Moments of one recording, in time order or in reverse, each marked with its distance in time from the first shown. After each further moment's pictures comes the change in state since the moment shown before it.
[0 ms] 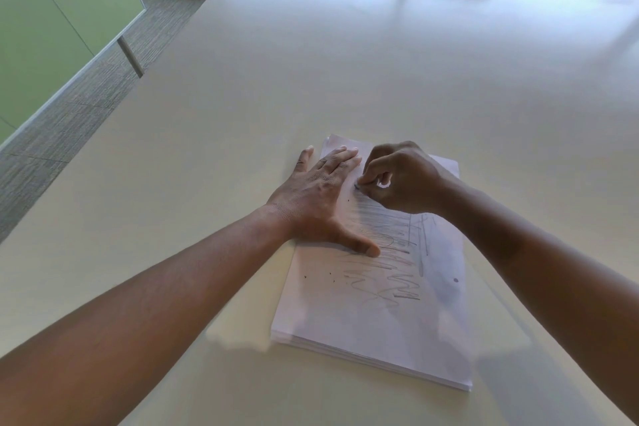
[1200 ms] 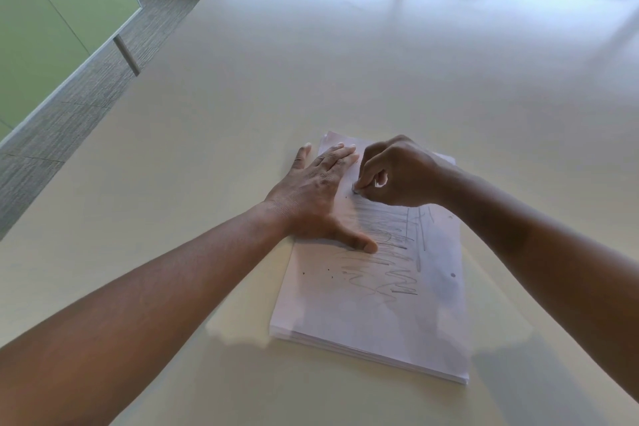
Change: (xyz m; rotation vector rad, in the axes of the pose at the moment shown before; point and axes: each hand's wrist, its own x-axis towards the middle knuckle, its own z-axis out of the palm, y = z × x) left_hand 0.003 -0.002 0.003 0.001 0.009 0.004; right_hand 0.004 -0.003 -0.009 -0.011 -0.112 -0.072
